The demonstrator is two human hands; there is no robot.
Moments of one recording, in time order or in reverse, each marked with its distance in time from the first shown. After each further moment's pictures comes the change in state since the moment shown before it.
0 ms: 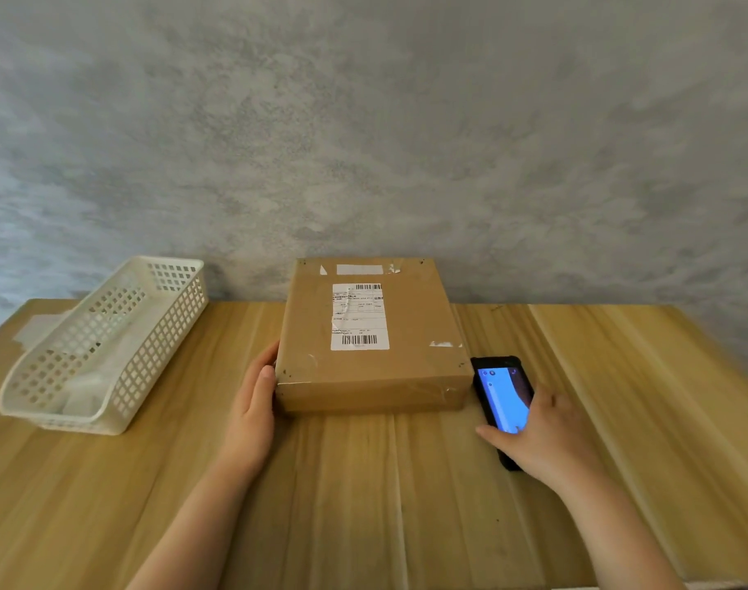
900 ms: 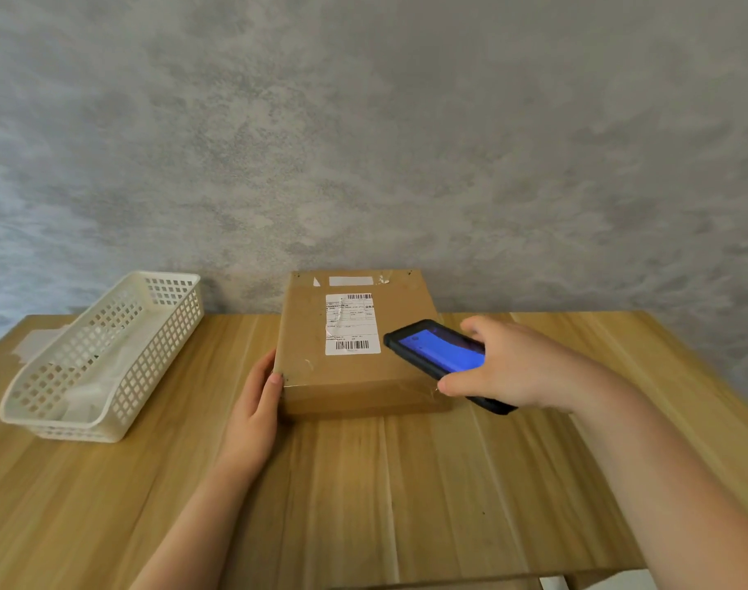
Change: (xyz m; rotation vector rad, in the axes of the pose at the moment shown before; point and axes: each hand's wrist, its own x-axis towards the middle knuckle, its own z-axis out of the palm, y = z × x) left_hand -0.008 0.008 0.002 0.054 -0.024 -0.031; right_hand -0.045 -0.082 -0.131 0.030 -0.178 -0.365
